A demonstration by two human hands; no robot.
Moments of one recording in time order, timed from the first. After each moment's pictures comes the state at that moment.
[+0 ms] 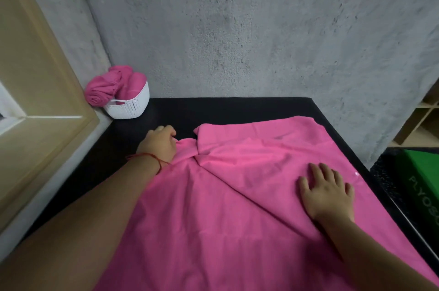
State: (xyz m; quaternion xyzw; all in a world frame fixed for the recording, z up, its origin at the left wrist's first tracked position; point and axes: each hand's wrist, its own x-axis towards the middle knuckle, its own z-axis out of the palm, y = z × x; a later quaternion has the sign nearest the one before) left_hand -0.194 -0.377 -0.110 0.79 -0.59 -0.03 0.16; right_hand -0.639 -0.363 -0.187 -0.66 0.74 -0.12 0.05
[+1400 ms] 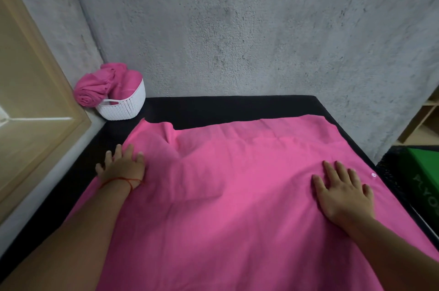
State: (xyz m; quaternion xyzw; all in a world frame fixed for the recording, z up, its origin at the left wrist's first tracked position) left_hand -0.106 -0.366 -0.186 0.90 -0.41 -0.08 0.10; right_hand -0.647 -0.385 -0.182 -0.64 0.76 -0.06 0.08
